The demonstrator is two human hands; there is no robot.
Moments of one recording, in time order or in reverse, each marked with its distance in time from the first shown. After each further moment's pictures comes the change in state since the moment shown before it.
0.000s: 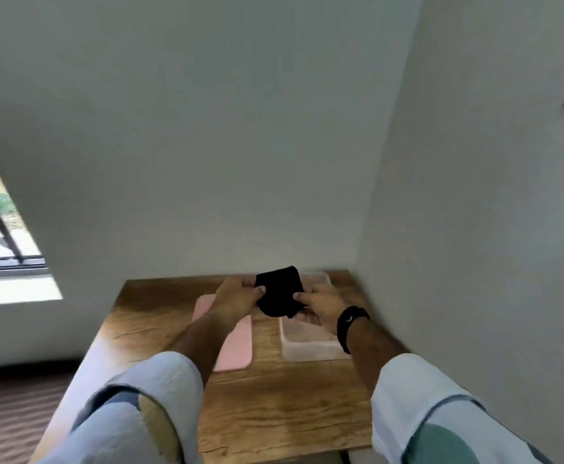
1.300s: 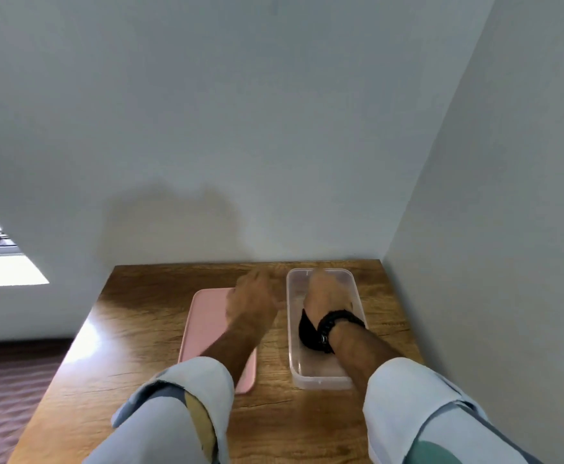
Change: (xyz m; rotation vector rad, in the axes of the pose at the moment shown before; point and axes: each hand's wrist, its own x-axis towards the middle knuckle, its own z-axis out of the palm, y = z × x) left_hand 0.160 -0.004 0.237 0.809 -0.017 0.372; right_hand 0.146 -0.003 -0.168 -1.051 0.473 -0.090
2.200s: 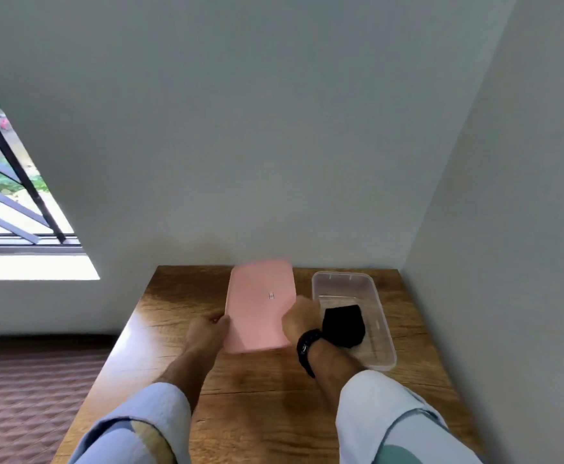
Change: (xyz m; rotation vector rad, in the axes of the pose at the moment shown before) left_hand -0.115 -0.180 -0.080 -0.813 0.153 -0.734; right_hand -0.067 -0.130 0.091 0.320 -0.173 -0.014
